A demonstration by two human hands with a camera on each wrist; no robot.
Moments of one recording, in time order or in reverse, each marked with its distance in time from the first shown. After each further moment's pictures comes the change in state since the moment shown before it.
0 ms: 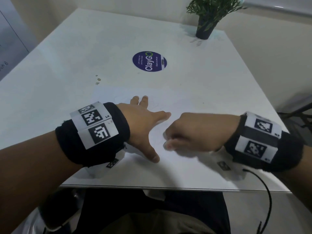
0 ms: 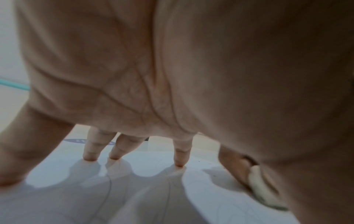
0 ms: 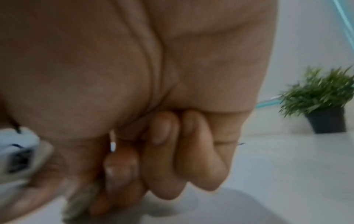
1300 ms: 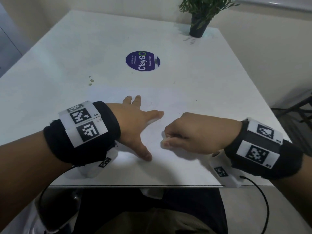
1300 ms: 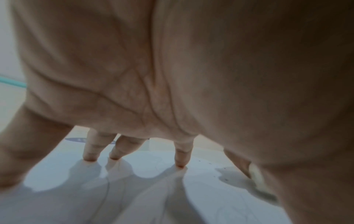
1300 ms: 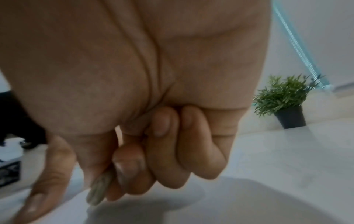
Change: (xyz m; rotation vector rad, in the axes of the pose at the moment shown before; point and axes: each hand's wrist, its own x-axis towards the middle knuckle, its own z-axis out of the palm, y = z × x) left_hand 0.003 -0.001 -0.002 0.032 -0.042 -0.007; right_hand -0.018 0.005 0.012 0.106 0.115 0.034
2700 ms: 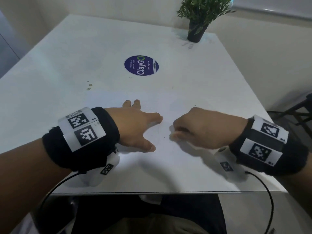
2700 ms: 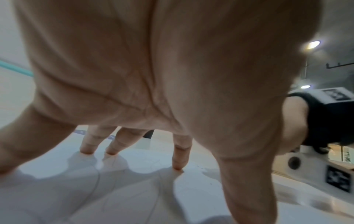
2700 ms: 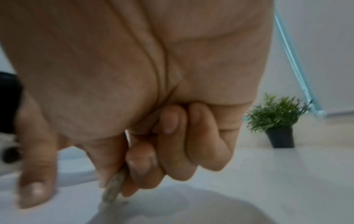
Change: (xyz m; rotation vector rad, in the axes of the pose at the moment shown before) left_hand 0.008 -0.002 0.000 -0.069 0.111 0.054; right_hand -0.001 0.024 -0.009 -0.080 0.045 0.115
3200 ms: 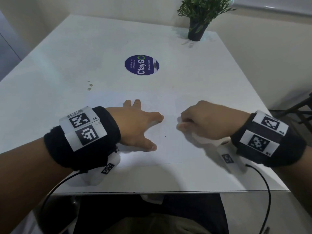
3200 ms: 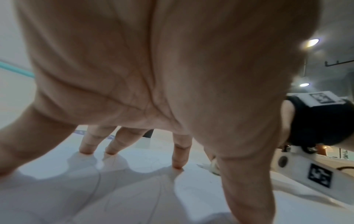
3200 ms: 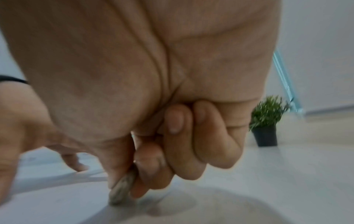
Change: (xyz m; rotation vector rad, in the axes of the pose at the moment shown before) left_hand -0.001 0.002 -0.003 -0.002 -0.001 -0.011; right_hand 0.004 0.012 -0.007 -0.022 0.020 0.127
